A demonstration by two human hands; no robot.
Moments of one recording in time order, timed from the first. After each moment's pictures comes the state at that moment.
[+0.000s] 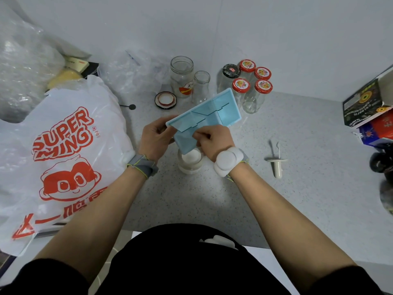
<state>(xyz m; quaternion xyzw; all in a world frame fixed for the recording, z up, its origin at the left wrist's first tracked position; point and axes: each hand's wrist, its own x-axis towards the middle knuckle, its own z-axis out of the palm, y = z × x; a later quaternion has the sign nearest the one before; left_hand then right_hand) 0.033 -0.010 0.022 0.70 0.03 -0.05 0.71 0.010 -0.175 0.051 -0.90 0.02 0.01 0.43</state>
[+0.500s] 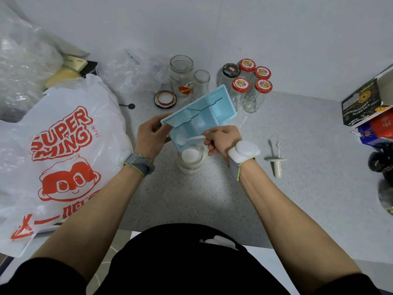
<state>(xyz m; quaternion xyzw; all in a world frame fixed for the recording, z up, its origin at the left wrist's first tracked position) 0.036 -0.004 0.023 0.69 0.05 -0.03 0.72 0.010 -0.182 0.066 -0.70 0.24 0.10 0.66</state>
